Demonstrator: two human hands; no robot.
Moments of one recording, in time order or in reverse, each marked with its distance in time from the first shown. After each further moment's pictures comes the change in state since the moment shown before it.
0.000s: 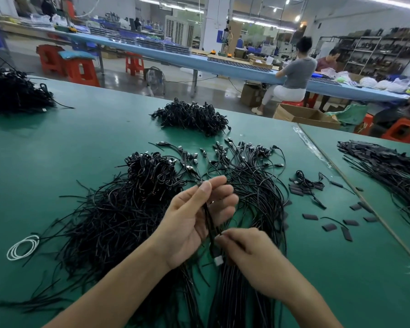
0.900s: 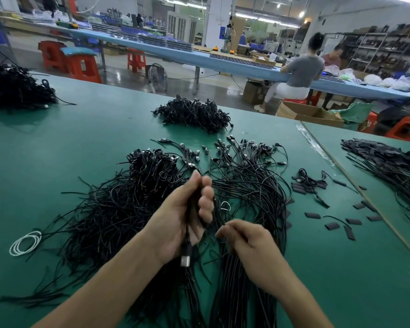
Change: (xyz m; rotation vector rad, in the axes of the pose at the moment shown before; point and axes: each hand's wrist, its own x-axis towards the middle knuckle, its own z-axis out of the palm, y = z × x) left_hand 0.000 0.017 -0.007 -0.238 -0.078 -0.180; right_hand 0.004 0.010 0.010 0.156 0.148 0.025
